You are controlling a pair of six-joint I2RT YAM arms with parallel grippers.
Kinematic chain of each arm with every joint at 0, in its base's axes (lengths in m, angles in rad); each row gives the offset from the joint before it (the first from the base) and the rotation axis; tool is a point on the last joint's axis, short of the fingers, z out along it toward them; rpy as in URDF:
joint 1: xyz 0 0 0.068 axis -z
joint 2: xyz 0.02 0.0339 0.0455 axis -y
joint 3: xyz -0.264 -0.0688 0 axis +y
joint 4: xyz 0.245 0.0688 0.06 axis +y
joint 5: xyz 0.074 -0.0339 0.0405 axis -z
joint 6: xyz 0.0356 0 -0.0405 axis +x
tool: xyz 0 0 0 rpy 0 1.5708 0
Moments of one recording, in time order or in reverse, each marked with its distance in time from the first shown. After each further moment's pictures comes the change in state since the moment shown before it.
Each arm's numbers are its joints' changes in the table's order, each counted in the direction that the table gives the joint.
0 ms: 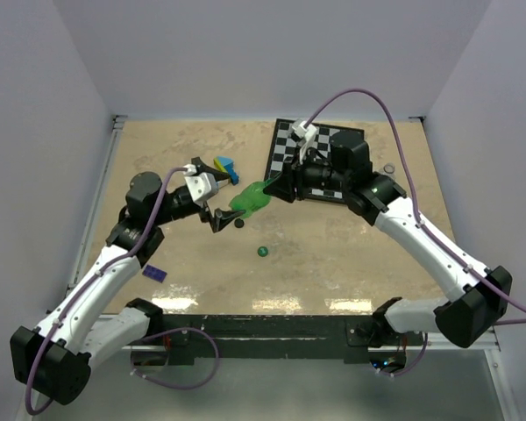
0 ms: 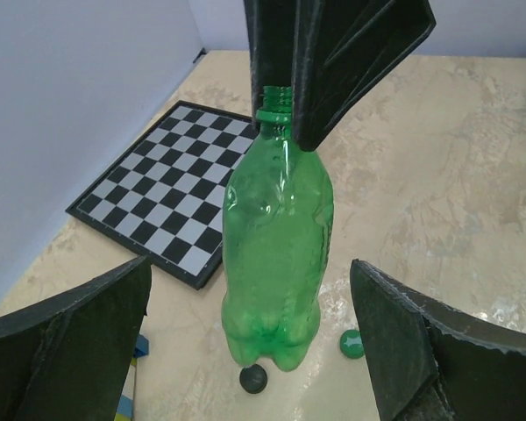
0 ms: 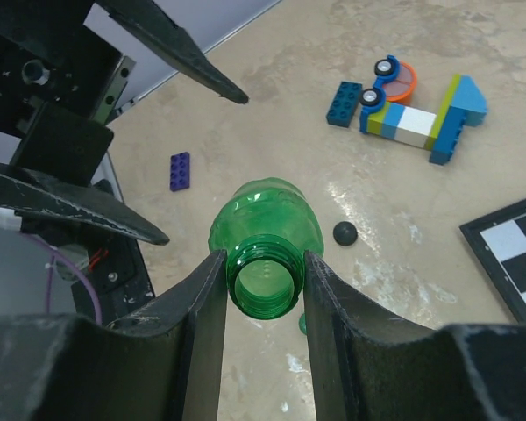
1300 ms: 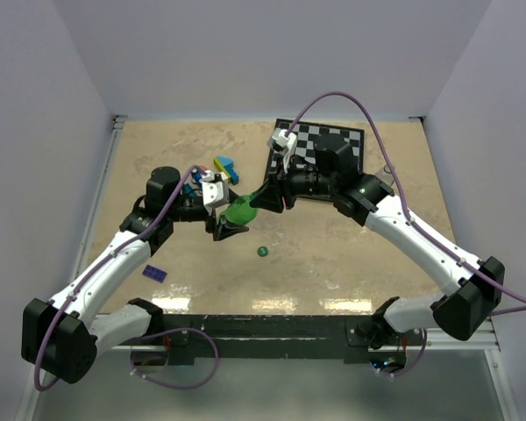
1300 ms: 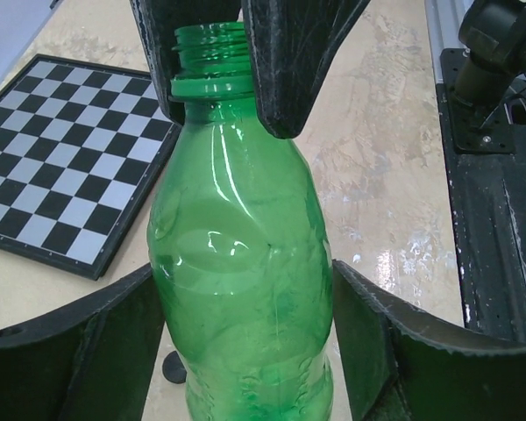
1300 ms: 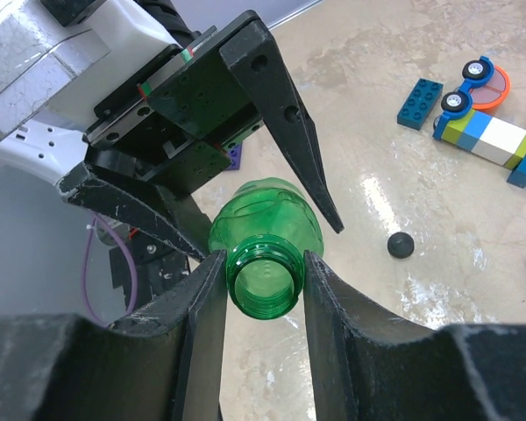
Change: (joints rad) left arm 0.003 -0.146 -0.018 0.153 0.246 0.134; right arm -0.105 -0.051 -0.042 0.014 -0.080 -0.024
